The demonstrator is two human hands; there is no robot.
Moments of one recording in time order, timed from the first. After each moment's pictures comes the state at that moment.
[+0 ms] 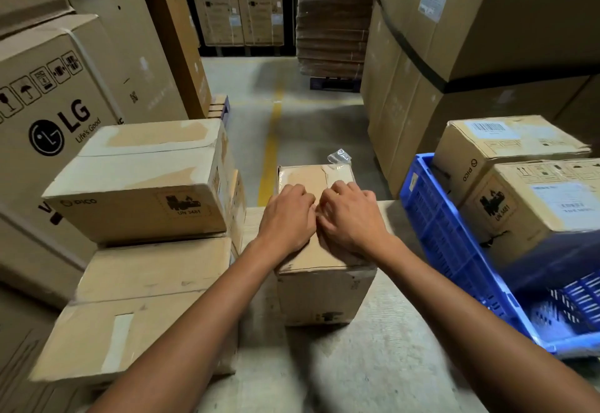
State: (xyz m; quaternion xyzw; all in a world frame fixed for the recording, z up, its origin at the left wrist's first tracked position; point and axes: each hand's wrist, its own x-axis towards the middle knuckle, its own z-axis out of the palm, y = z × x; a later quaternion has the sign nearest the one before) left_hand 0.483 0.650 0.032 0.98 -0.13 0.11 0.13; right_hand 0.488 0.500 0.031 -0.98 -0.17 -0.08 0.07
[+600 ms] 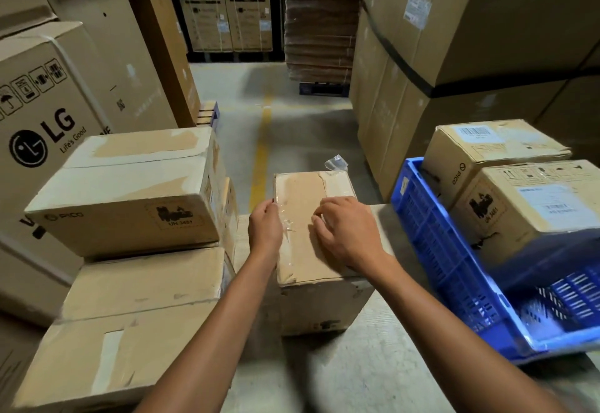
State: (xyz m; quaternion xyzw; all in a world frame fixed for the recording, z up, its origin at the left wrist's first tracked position) left_hand 0.497 0.657 0.001 0.72 0.23 0.07 0.65; right_hand 0.477 0.499 0.031 -0.97 -0.14 -0.12 0.17
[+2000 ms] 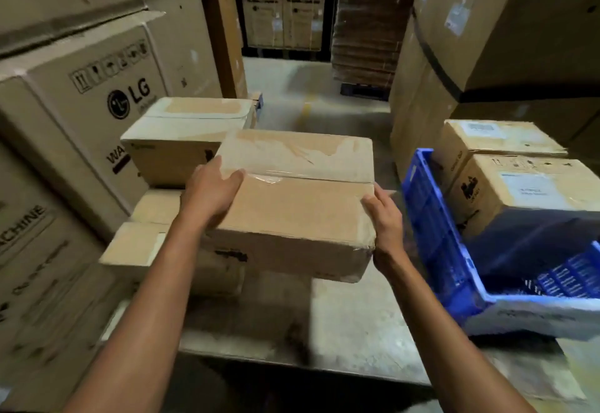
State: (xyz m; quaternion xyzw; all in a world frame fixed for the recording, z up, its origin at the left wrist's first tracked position) left_hand 0.336 0.730 0.099 0.91 0.22 0.10 0.33; right_hand 0.349 0.439 0.039 -0.67 -0.04 -0.03 0.74
